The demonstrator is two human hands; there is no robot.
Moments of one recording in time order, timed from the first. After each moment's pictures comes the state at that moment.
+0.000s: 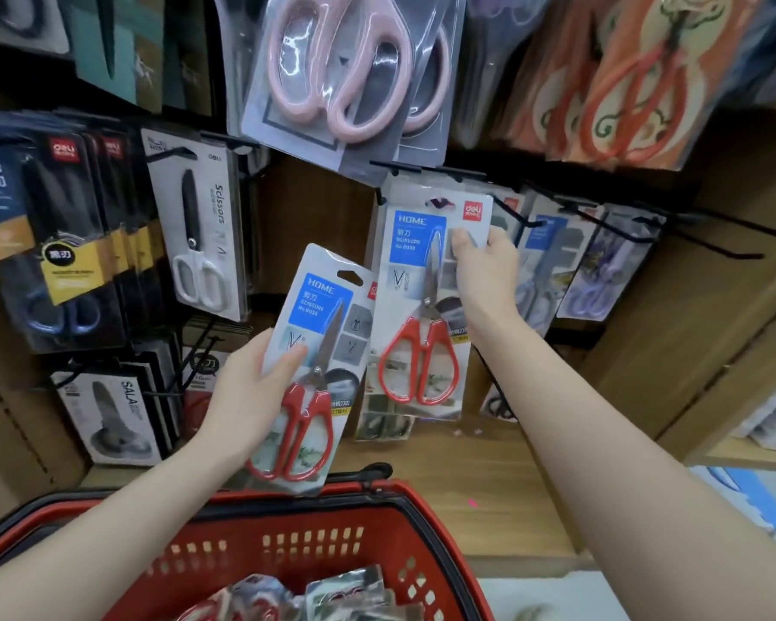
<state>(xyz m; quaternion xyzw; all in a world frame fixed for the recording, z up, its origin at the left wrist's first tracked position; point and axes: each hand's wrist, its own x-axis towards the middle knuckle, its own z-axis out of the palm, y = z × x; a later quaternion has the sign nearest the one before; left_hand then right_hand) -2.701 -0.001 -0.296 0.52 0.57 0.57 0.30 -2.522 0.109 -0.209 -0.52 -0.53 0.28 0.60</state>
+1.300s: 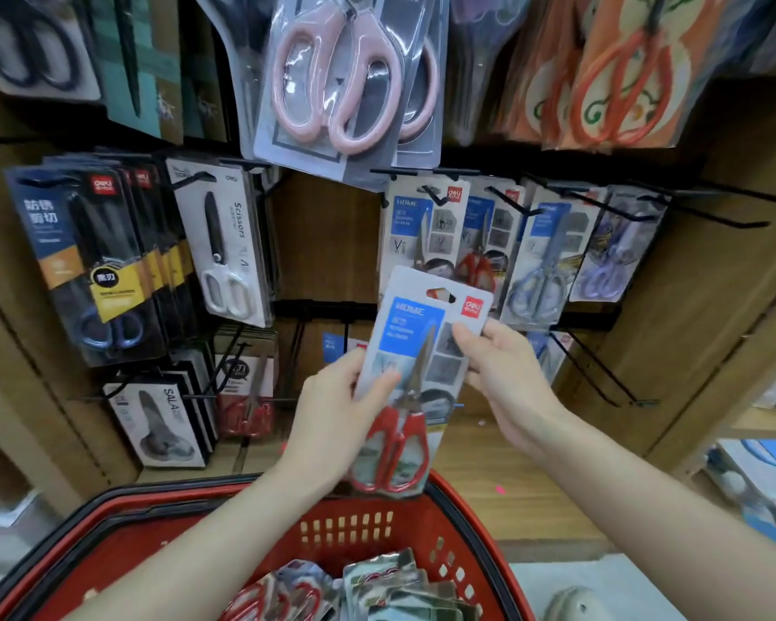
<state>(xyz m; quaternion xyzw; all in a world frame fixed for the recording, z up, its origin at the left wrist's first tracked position) -2.657 -0.023 -0.292 0.62 0.56 0.50 0.24 -2.493 0.018 -0.256 -0.47 -0.54 0.49 0.50</state>
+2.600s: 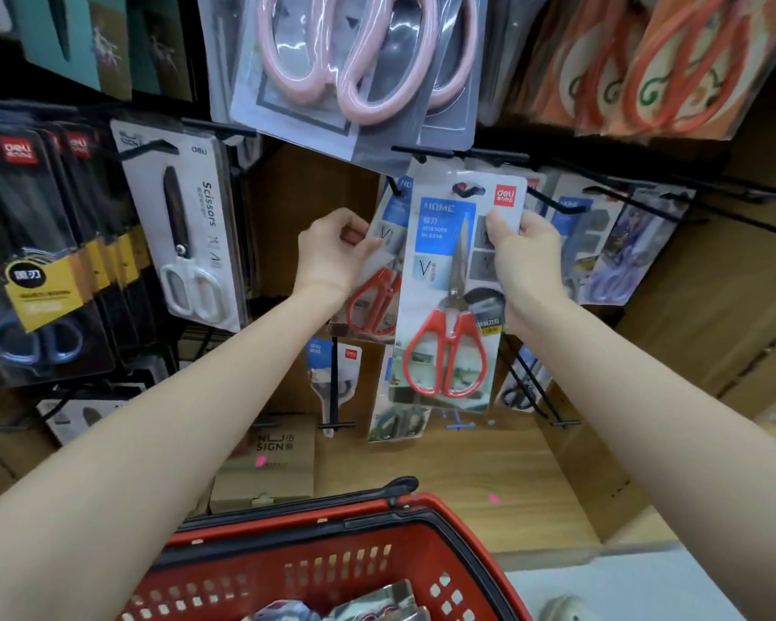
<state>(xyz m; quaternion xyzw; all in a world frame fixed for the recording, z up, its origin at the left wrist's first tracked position) -2.685 0.151 -0.242 0.58 0.57 0.55 0.16 -2.519 0.124 -0.203 -0.55 -0.51 0.29 0.59</state>
